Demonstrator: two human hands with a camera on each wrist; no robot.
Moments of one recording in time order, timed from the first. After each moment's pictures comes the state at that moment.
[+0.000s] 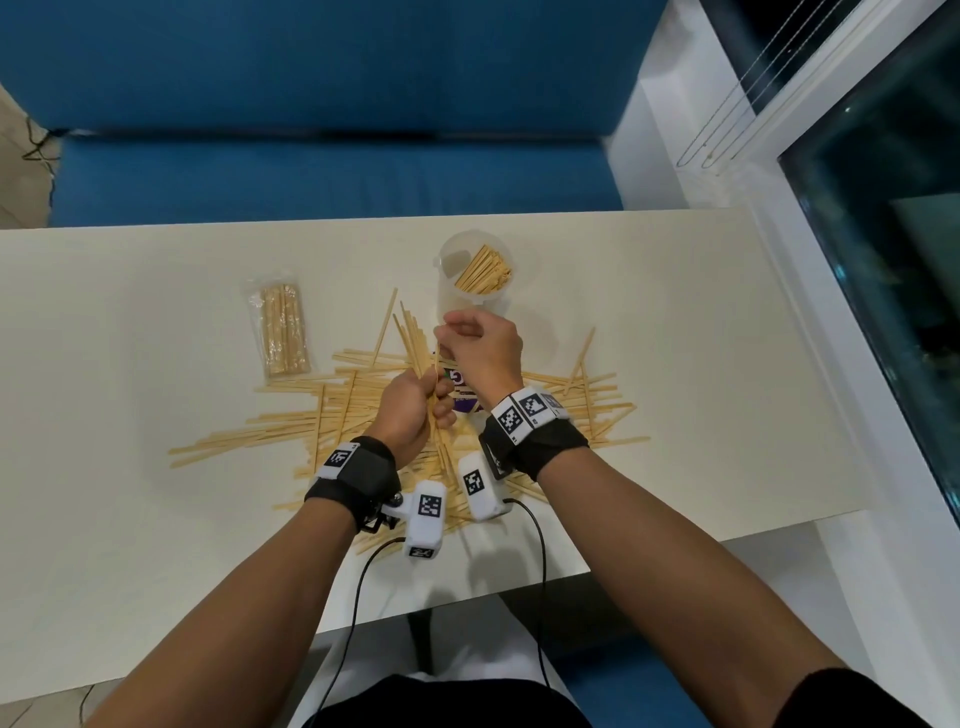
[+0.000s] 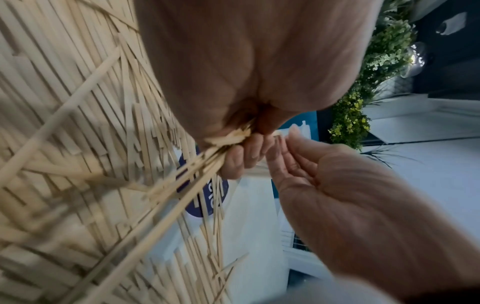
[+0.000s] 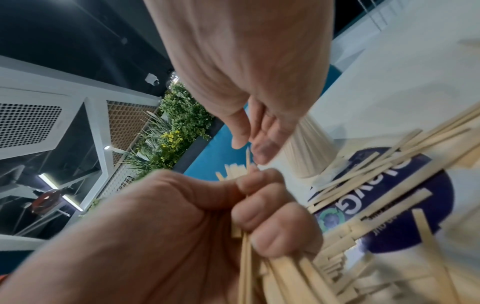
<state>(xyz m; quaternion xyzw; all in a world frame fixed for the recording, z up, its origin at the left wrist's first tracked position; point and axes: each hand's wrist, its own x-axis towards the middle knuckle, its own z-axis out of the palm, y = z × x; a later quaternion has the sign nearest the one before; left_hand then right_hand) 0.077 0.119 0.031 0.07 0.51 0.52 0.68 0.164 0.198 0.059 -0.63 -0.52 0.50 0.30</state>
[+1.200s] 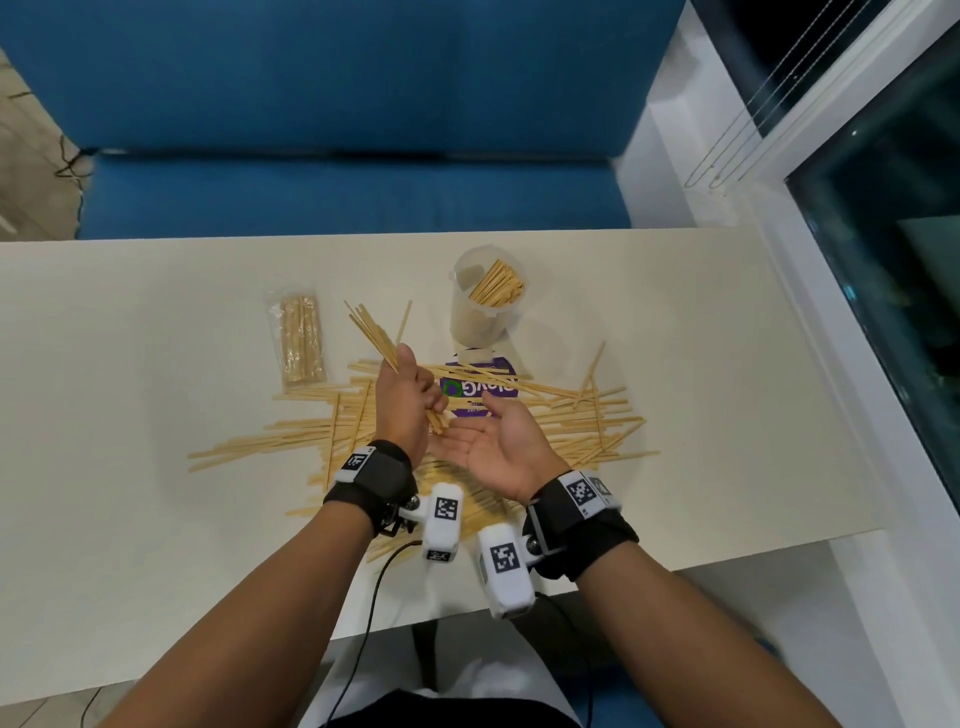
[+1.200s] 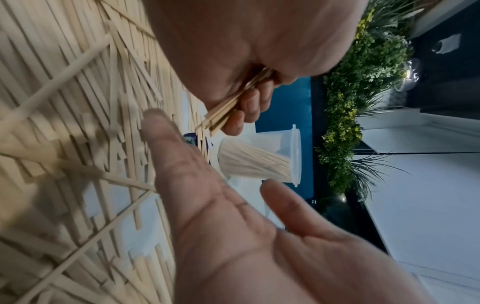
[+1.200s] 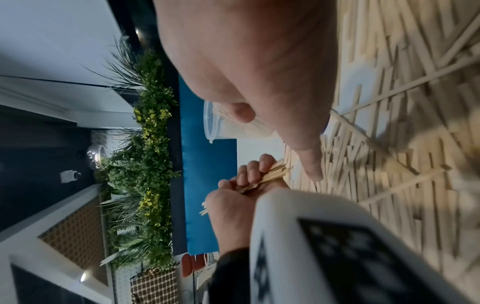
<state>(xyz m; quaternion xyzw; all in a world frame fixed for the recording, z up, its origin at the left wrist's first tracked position) 0.073 0.124 0.041 0.03 0.55 0.65 0.53 0.195 0.134 0.084 -0.48 0.02 0.85 0.20</state>
